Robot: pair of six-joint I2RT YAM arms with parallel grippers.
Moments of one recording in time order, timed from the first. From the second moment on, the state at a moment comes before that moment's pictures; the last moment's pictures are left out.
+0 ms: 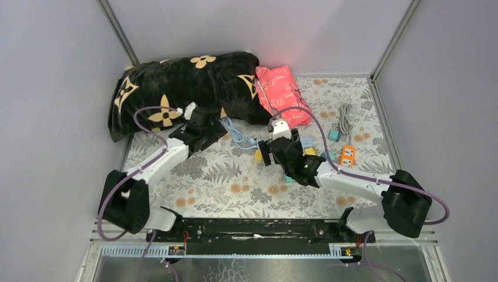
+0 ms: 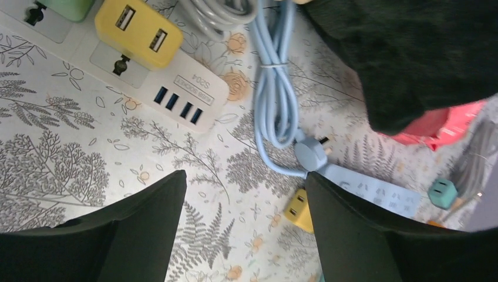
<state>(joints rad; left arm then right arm) -0.38 1.42 0.91 -0.31 -0.17 -0.94 0.94 1.35 0.76 -0.04 0.57 0.23</state>
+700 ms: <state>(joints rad) -0.35 1.00 1.16 -0.64 -0.25 -0.50 0.59 1.33 0.97 -0.62 0.68 0.46</state>
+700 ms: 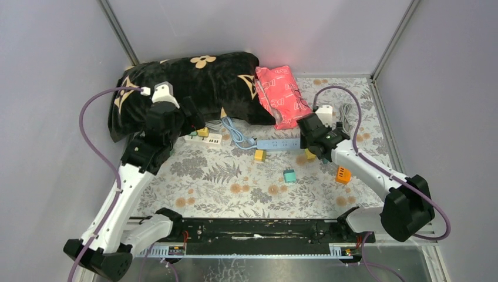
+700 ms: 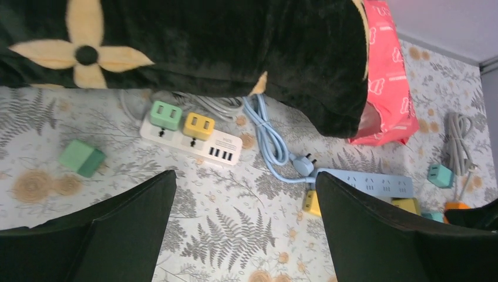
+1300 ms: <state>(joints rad) -0.42 0.90 1.04 -0.63 -0.45 -0.43 0.12 1.40 0.93 -0.63 0.48 0.53</state>
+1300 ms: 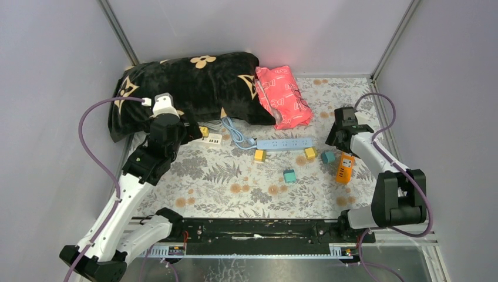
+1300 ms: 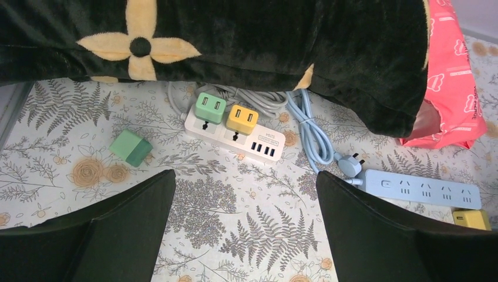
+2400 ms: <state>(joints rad) -0.43 0.84 0.94 -0.56 -0.36 -0.34 -0.16 1.55 0.81 -0.40 0.17 0.44</state>
